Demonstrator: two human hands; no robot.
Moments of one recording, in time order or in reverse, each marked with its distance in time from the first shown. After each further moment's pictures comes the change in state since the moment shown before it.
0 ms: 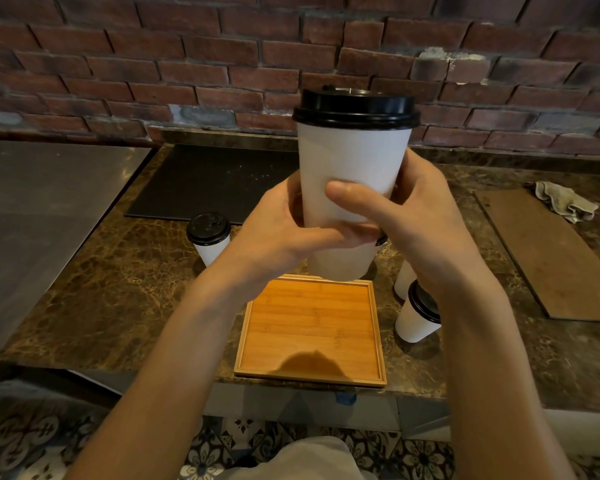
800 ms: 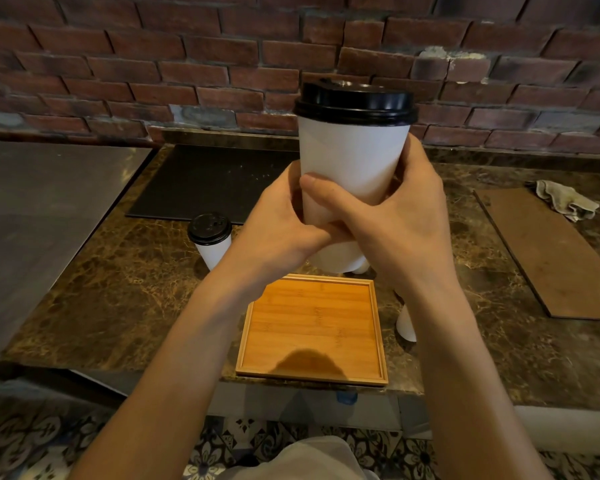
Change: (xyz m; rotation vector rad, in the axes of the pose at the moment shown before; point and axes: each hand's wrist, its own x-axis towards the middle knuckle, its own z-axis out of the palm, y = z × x) left_hand 0.001 -0.001 0.002 0.095 0.118 0.056; right_hand -0.004 -0.004 0.026 -0.217 0.343 -0.005
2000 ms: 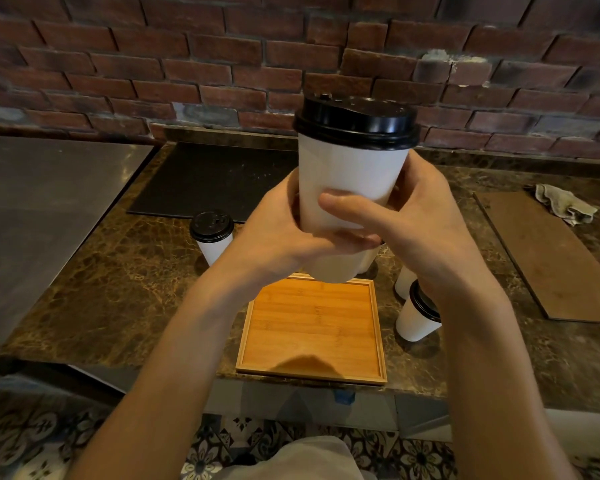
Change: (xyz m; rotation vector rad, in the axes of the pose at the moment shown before) left_hand -0.007 0.000 -0.007 -0.014 -0.081 -0.015; right_hand 0.005 0.005 -0.018 0.186 -0.319 -0.012
